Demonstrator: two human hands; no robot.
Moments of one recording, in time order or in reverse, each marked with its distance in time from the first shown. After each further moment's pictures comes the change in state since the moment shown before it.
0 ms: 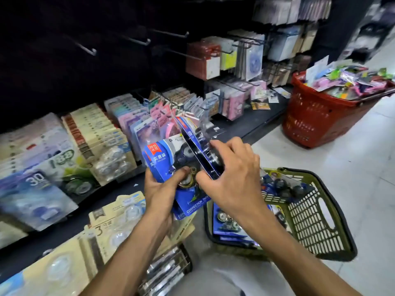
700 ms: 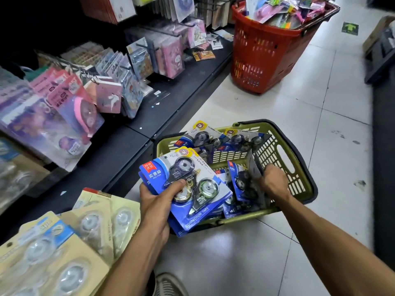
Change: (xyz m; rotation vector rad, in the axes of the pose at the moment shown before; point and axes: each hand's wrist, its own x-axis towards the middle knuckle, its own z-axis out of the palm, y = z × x) left_hand 0.015 -0.136 0.037 0.177 -0.141 -0.363; right_hand -0.117 0.333 0.046 -0.441 -0.459 1.016
